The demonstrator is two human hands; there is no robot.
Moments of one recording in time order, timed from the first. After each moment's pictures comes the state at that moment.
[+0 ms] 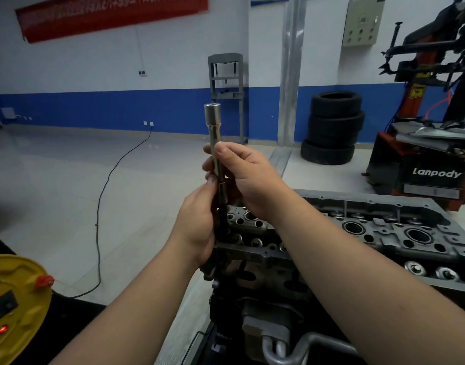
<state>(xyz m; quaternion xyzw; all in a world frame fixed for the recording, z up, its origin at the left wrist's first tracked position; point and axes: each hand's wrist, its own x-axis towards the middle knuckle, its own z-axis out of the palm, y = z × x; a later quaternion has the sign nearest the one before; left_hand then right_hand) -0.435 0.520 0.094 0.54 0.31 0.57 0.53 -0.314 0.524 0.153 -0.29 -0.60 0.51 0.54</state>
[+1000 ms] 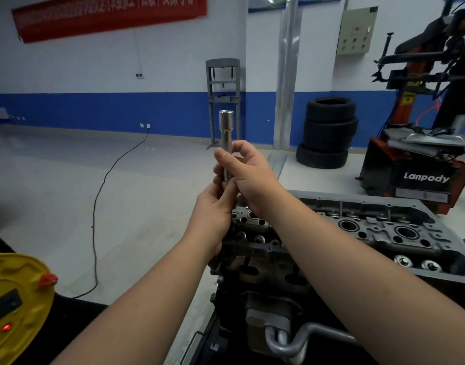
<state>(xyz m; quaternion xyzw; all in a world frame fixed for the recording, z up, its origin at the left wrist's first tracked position) -0.425 0.528 0.092 0.55 0.34 0.57 0.51 -0.326 0.529 0.150 -0.30 -0.57 0.49 0.59</state>
